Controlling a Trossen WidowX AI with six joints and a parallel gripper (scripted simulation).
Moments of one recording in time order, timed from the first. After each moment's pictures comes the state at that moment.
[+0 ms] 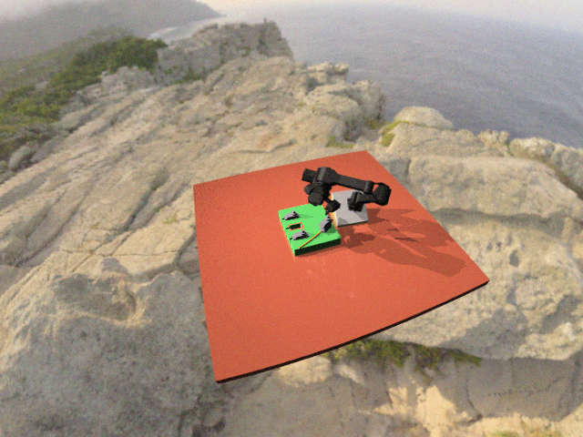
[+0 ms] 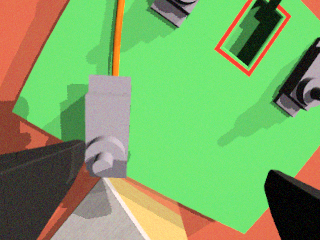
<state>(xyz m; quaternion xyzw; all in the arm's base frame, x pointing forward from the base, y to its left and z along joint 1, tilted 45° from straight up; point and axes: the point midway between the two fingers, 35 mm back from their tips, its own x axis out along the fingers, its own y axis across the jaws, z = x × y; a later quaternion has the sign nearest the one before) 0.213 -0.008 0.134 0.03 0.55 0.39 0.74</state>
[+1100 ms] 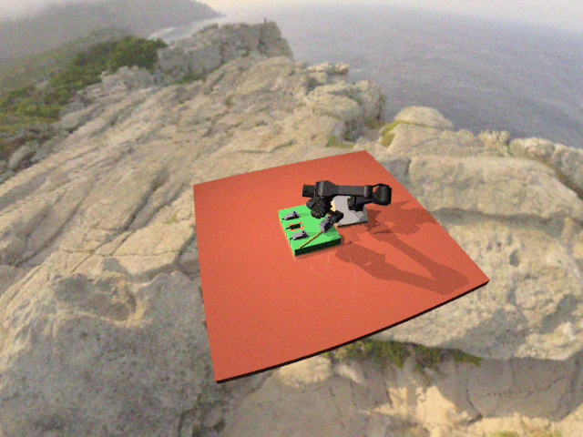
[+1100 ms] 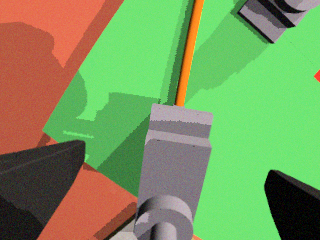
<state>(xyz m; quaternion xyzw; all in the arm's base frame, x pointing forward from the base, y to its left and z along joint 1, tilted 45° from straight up) 0.199 0.055 0.115 0.05 0.54 0.46 0.70</state>
